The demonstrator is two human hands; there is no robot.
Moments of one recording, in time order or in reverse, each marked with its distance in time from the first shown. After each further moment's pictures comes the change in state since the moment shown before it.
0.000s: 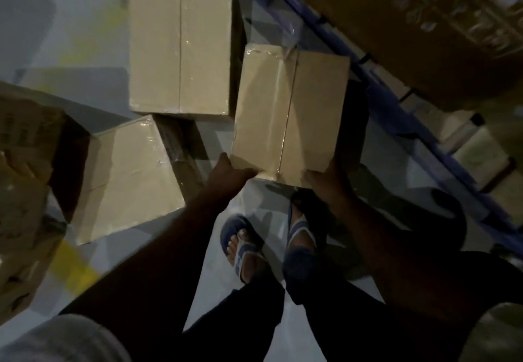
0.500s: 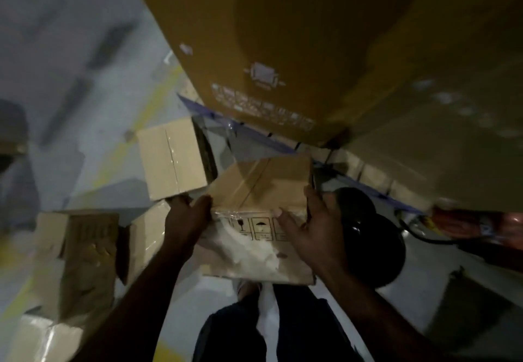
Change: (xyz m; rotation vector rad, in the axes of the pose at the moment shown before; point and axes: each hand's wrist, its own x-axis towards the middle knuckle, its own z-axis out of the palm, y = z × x) left_hand -0.285 0.141 -0.120 0.031 0.134 0.218; right_hand -0.383 -0.124 -0.173 -0.074 0.488 -0.372
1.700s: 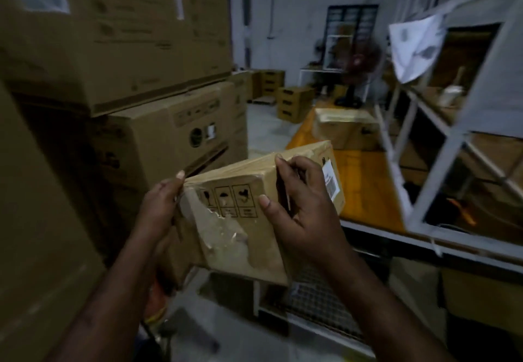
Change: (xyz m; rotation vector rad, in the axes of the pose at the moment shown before) left_hand -0.786 0.043 0.117 0.140 -1.644 0.979; right_hand -0.730 0.020 -0.357 -0.166 1.581 0.316
